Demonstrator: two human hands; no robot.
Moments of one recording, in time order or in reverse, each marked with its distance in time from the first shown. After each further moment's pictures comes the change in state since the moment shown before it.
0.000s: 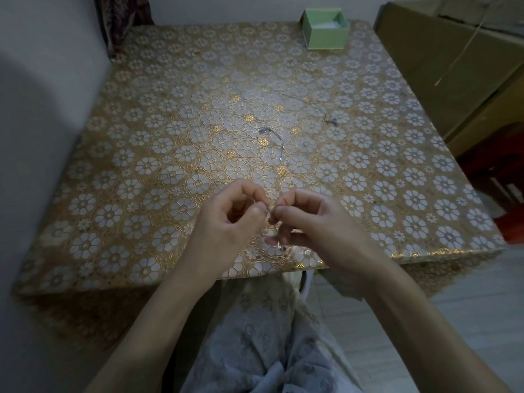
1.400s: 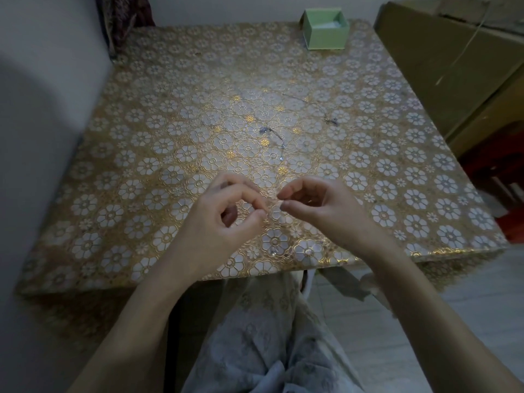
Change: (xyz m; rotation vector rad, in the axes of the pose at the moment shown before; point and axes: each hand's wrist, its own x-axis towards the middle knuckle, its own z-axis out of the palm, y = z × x) left_hand 0.003 -0.001 -0.017 0.244 -0.103 0.092; right_hand 0.025 0.012 -0.030 -0.362 0.001 -0.182
